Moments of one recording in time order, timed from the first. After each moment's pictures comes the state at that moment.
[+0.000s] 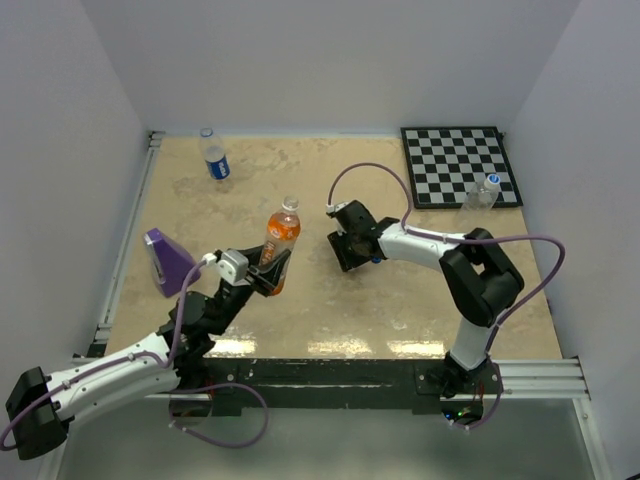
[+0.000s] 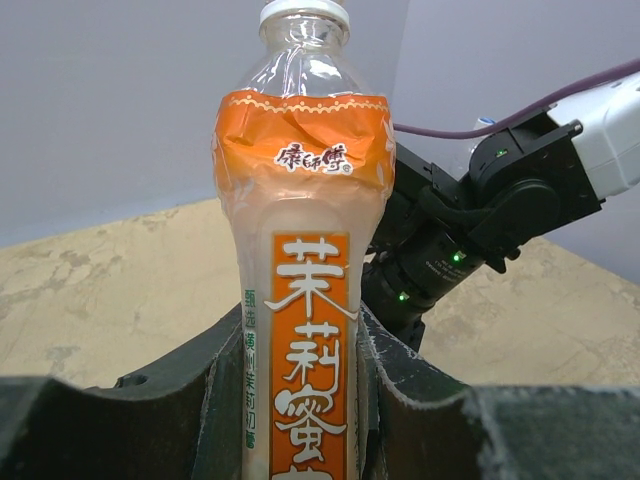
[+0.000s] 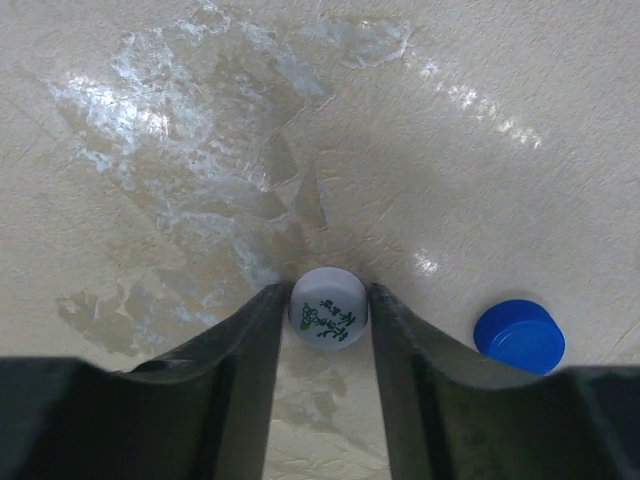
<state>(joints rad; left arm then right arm) -0.96 0.58 0.23 0.65 -0.33 -0.01 0.68 1.79 1.09 -0.37 0.07 0.20</state>
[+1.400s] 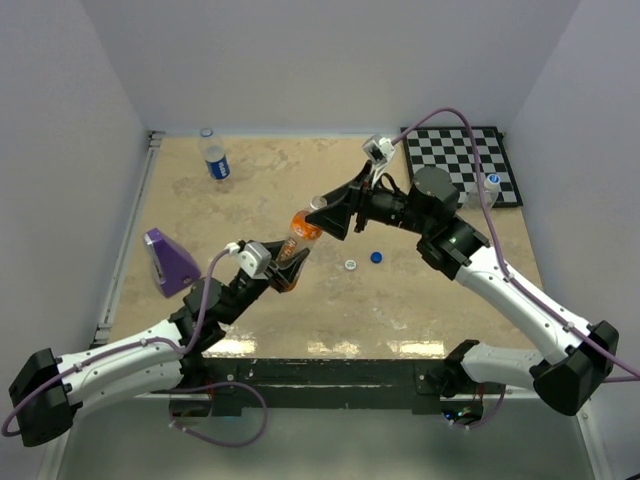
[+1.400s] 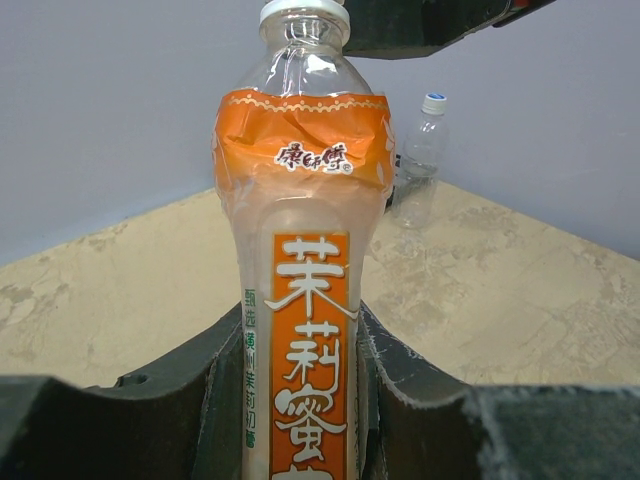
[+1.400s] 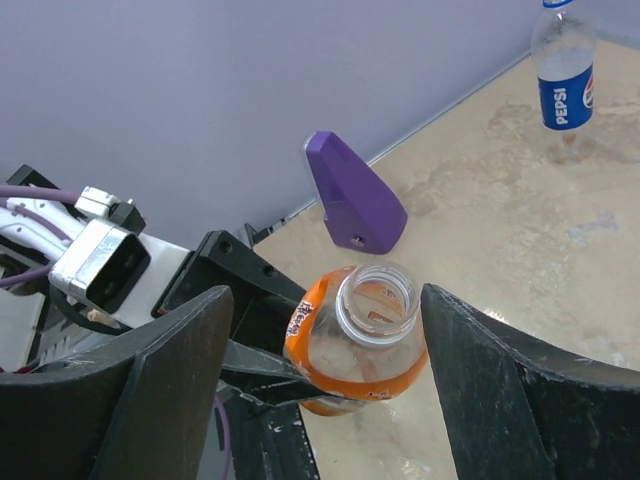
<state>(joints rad) -0.96 0.75 0.33 0.67 -0.19 0.01 0.67 1.18 1.13 0.04 -0.52 0.49</state>
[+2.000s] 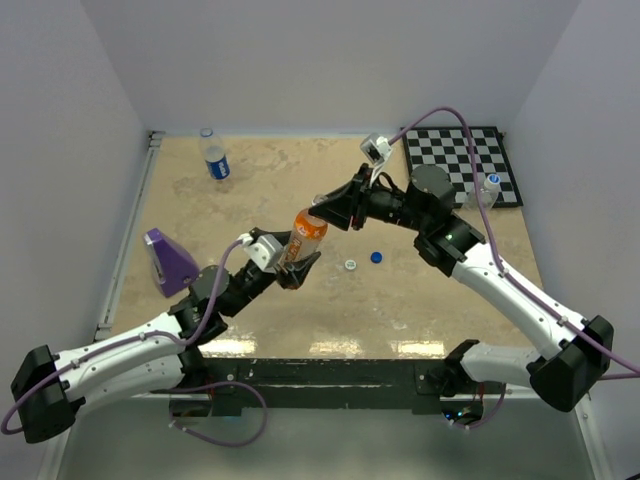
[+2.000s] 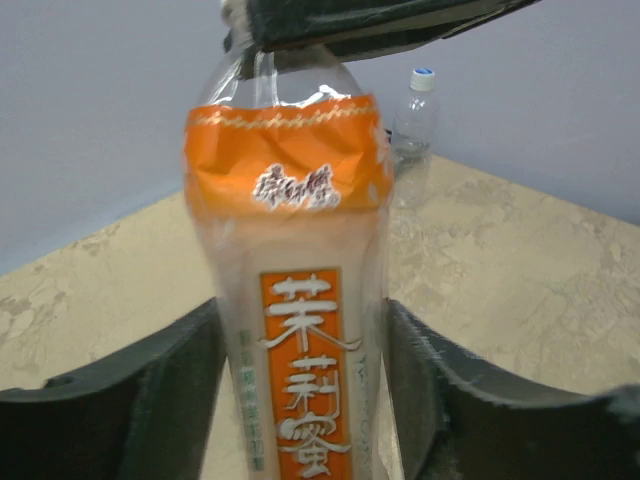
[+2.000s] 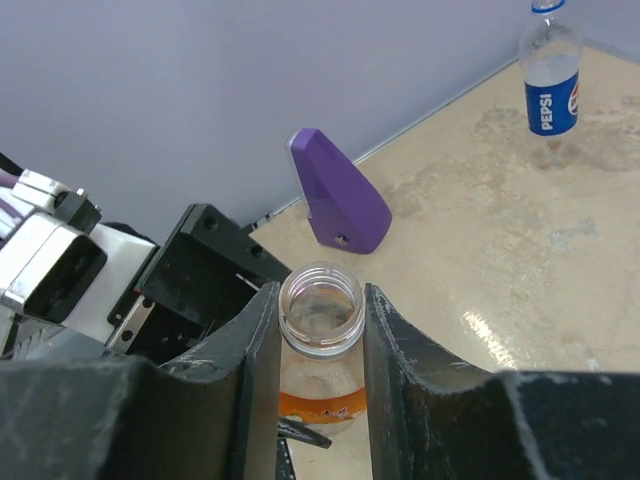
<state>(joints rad) -0.96 0.79 0.42 0.56 -0.14 0.04 0.66 1.20 1.12 0.09 -0.54 0.45</state>
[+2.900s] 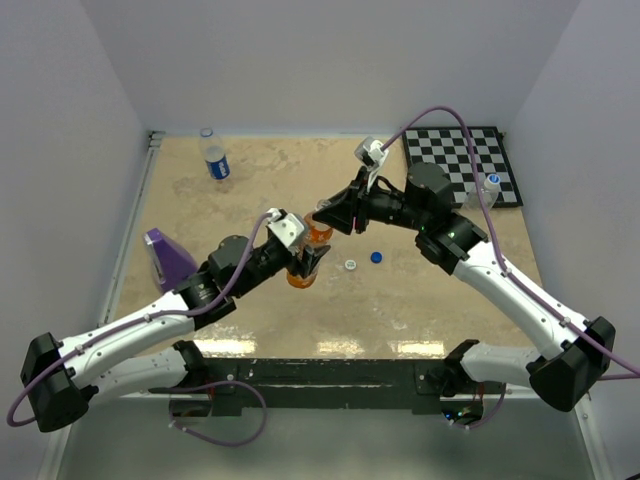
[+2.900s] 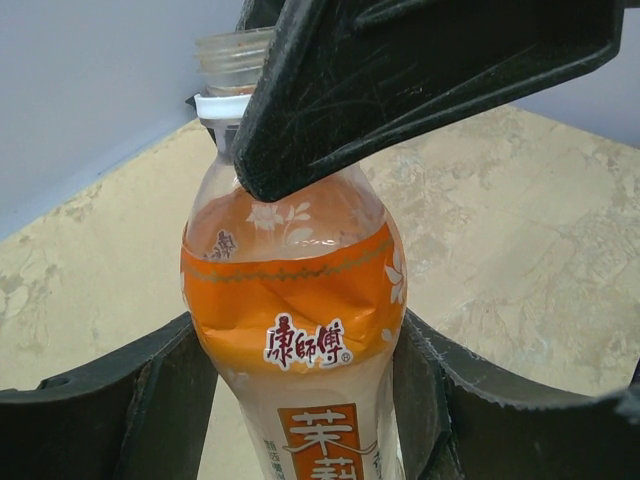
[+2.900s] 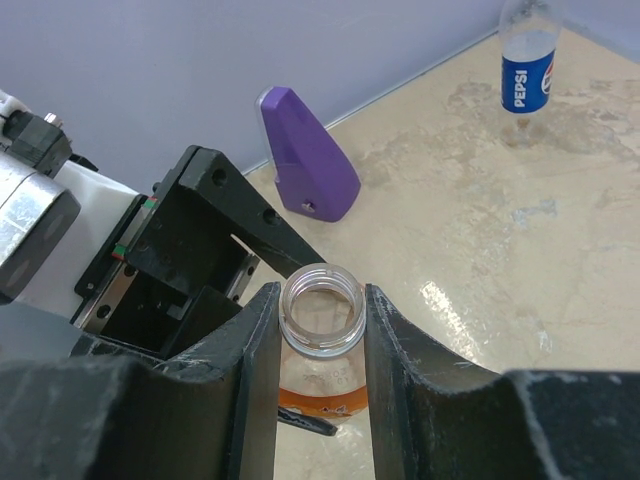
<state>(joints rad) -0.92 0.95 0.70 0.20 -0.07 0.07 0.66 1.20 1.16 -0.05 -0.56 0.29</state>
